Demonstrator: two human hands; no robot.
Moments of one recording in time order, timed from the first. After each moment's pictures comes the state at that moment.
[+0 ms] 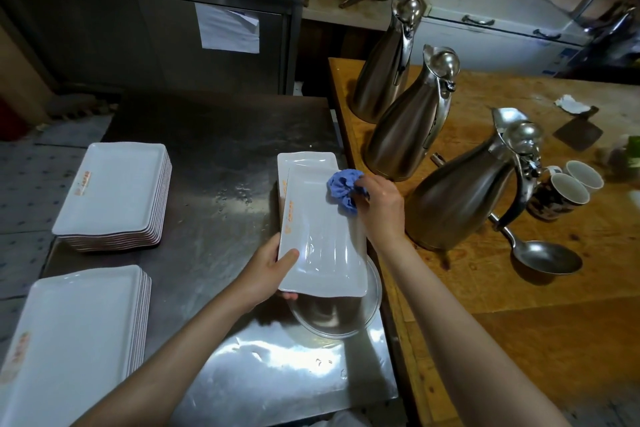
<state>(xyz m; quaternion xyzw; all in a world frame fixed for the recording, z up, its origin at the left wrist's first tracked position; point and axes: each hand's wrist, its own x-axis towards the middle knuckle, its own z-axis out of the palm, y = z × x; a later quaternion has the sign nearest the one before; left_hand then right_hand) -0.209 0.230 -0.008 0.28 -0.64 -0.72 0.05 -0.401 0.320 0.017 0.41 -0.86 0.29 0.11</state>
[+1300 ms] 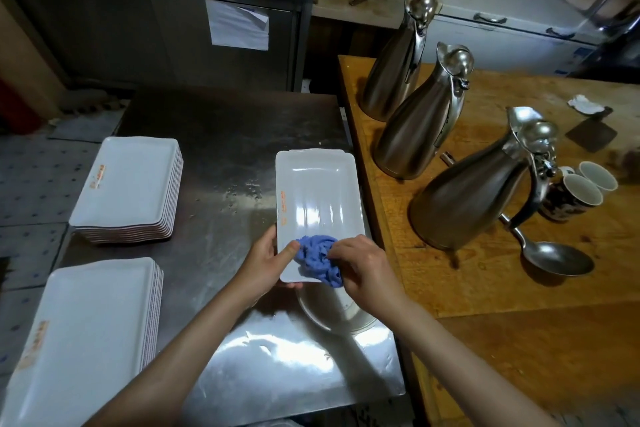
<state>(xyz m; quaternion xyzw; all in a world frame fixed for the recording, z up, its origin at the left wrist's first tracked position) -0.201 0.219 -0.022 0.31 -0.60 -0.72 0.14 -0.320 0.363 0.019 0.57 -0.76 0.31 -0.05</state>
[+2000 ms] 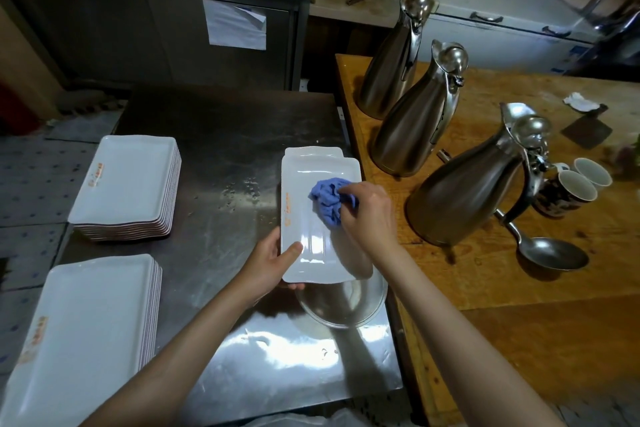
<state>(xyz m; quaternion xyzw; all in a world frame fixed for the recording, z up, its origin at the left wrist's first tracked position) -0.199 0.228 -0.013 0.30 -0.61 -0.73 0.07 -0.361 0.316 0.026 0.42 -0.87 0.28 0.04</state>
